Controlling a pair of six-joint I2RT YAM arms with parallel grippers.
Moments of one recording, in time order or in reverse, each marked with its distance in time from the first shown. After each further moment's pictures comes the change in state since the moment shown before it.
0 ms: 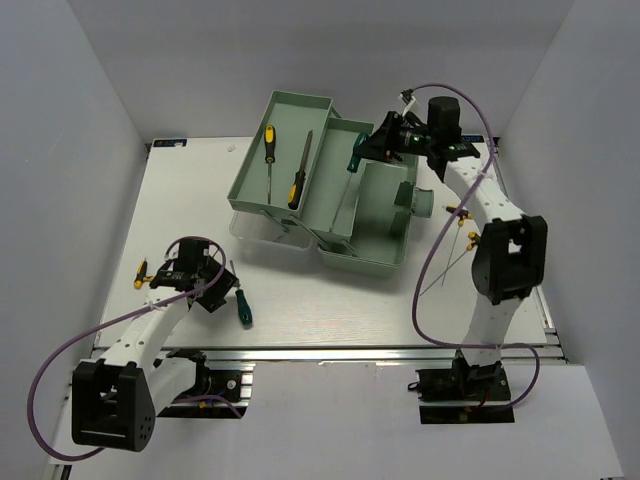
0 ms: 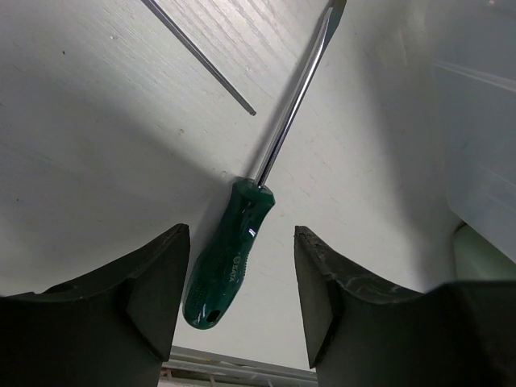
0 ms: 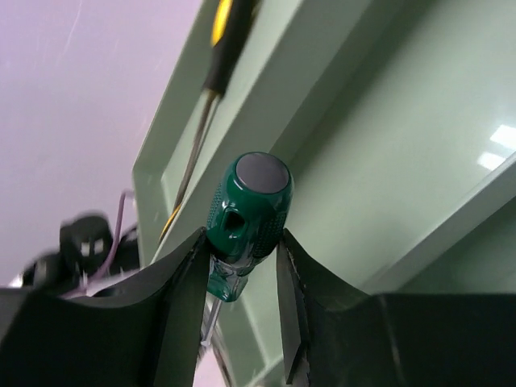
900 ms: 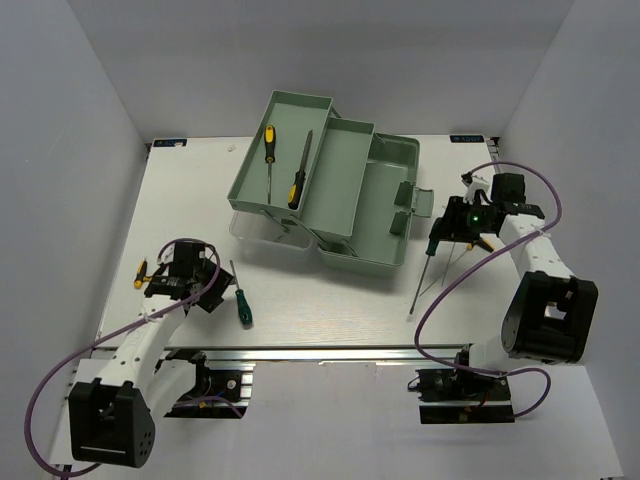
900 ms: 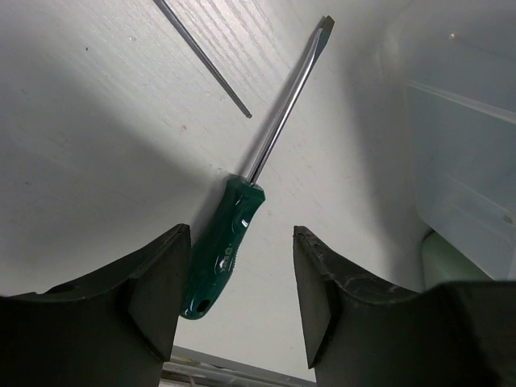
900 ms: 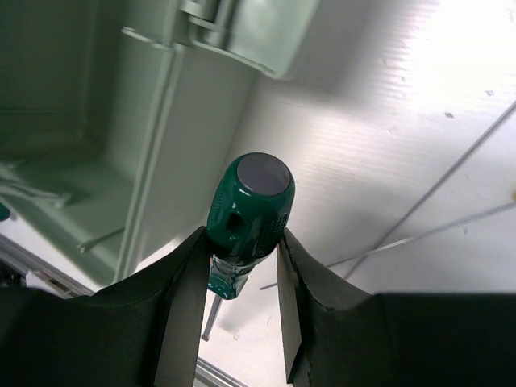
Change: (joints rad) left arm 0.005 -0.095 0.000 -0.045 -0.032 -0.070; right arm -0.349 -0.406 -0.614 -0.462 0.311 -0.636
